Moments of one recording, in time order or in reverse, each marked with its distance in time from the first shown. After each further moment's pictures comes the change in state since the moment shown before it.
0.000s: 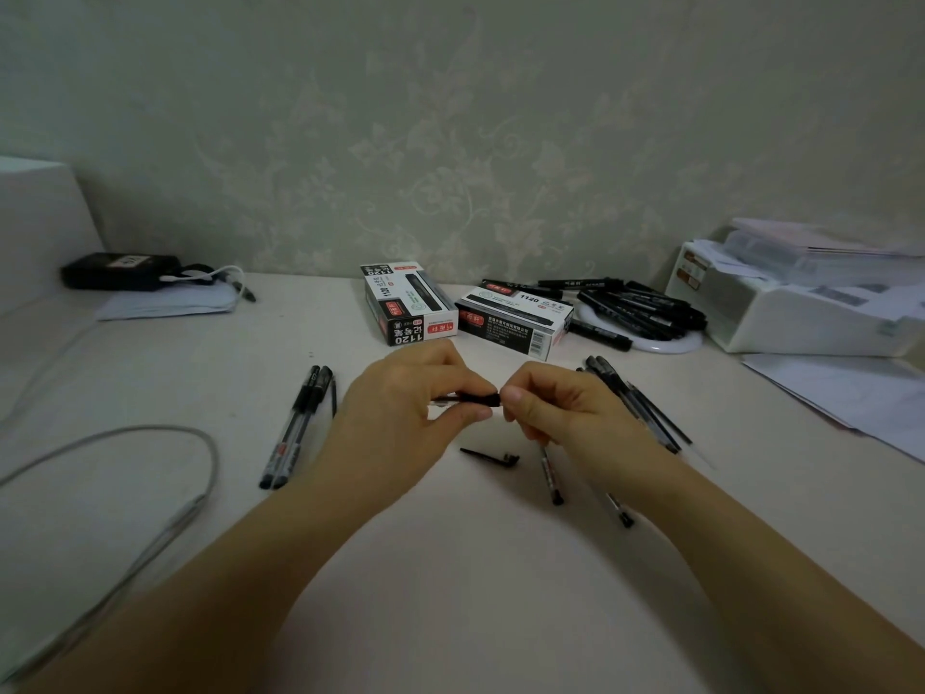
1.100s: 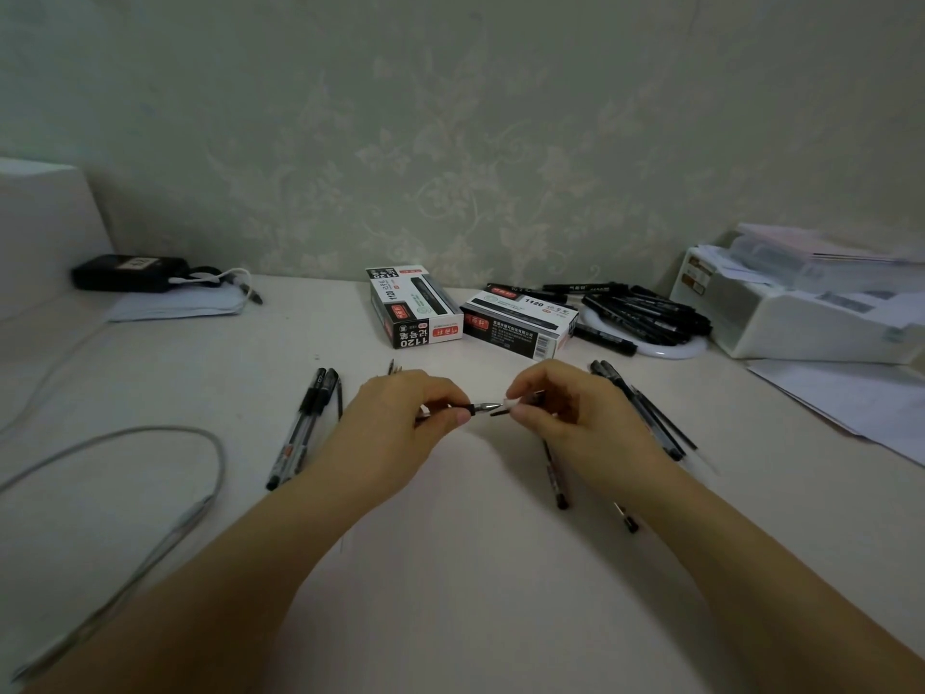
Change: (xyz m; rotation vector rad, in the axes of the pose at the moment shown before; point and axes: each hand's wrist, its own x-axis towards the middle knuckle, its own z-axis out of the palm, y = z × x) left_hand -0.003 -0.015 0.002 0.034 -0.229 -0.362; right_hand 0.002 0.016 -0.002 -0.222 0.166 0.007
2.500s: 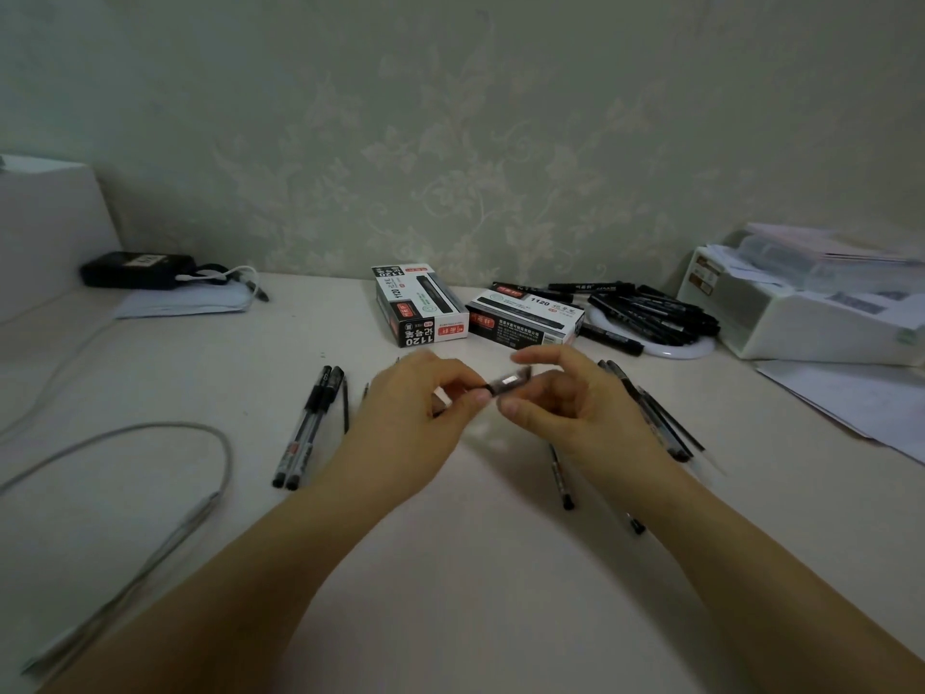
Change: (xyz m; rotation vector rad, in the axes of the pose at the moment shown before) left_hand 0.000 0.010 0.005 -0.130 0.192 0.000; right_hand -0.001 -0.010 0.005 0.238 0.002 0.035
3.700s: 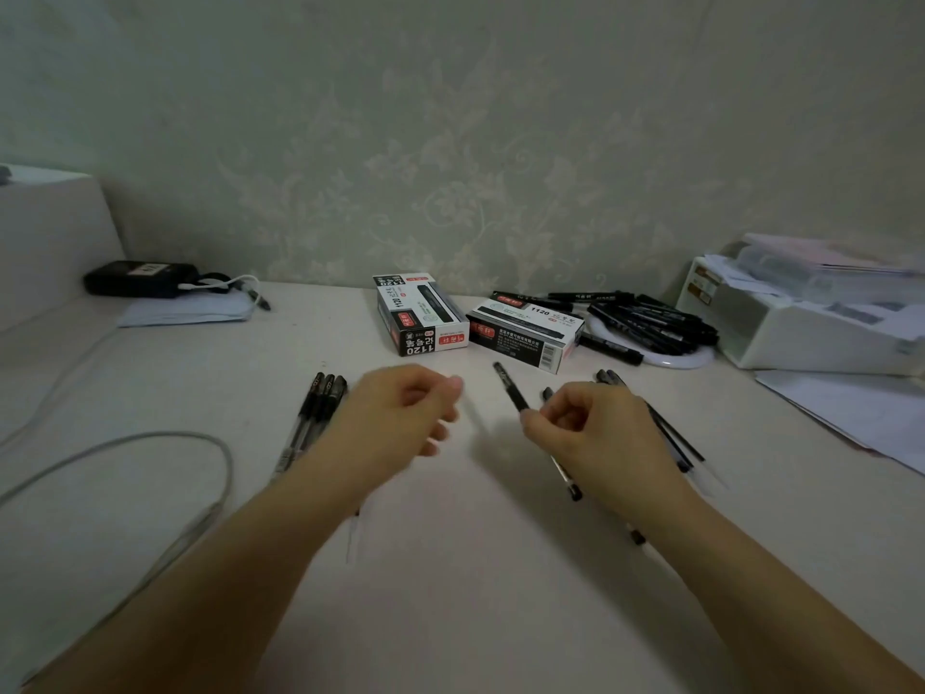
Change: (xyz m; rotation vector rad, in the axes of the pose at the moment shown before) left_hand 0.005 -0.004 -0.012 -0.406 -0.110 -0.370; right_hand -0.006 -0.008 0.001 -0.407 0.207 0.113
